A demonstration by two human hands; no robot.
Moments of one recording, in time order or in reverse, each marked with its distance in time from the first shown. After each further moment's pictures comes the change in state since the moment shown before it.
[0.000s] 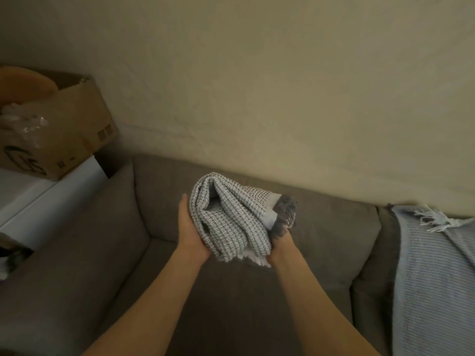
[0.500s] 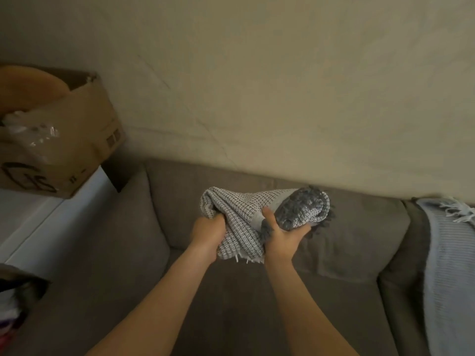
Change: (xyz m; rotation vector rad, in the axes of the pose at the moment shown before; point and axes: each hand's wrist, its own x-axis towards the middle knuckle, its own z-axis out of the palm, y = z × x) left_hand 0.059 0.154 -0.104 0.981 0.363 -0.132; right_hand 0.022 0.131 0.169 -0.245 0.518 -0.619
